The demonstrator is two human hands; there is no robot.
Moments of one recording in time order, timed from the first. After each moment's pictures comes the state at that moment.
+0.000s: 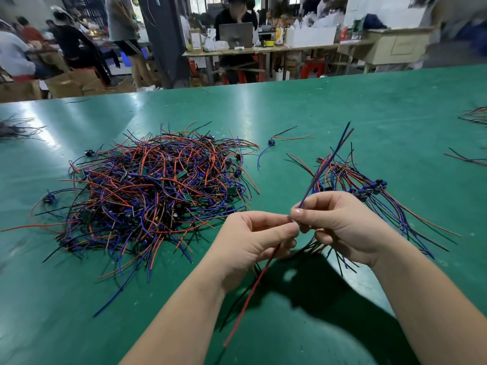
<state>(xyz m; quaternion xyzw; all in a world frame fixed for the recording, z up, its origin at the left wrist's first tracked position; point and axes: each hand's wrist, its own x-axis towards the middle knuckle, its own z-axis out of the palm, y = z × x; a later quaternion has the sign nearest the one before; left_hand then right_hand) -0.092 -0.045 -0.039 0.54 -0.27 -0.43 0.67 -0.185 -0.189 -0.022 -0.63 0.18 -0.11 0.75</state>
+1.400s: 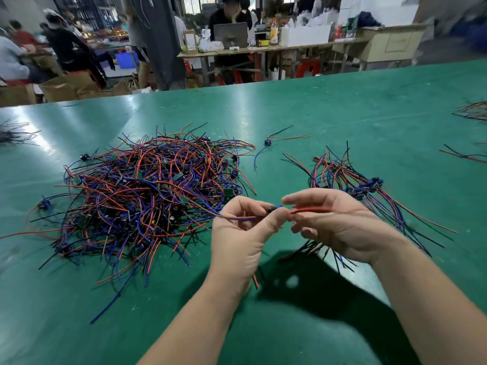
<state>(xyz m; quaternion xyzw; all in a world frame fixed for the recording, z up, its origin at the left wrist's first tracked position) -0.105 -0.057 -0.040 0.48 -0.25 -0.19 0.82 -0.187 -0.193 -0.024 -0.61 0.13 -0.09 0.78</state>
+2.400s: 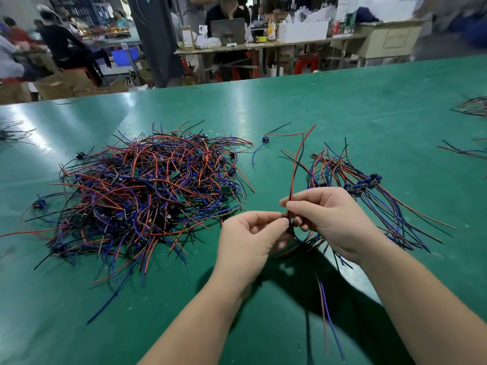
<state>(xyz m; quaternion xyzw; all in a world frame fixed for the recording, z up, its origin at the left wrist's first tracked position) -0.106 -0.061 -0.051 0.58 -0.17 -0.31 0.73 -0.175 -0.186 -0.035 -0.67 0.20 -0.21 0.69</state>
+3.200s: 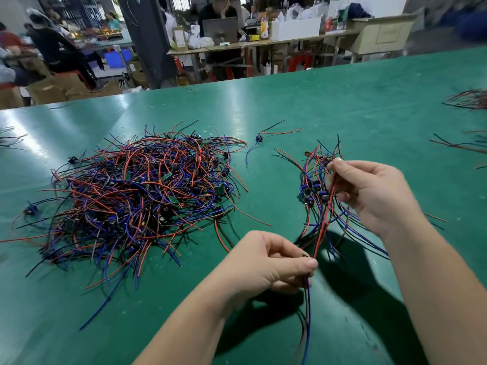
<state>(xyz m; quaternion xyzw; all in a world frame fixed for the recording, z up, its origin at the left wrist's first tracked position) -0.116 -0.051 -0.045 0.60 -0.29 -0.51 0.54 -0.199 -0.228 -0.010 -0.55 0.29 -0.36 0.70</state>
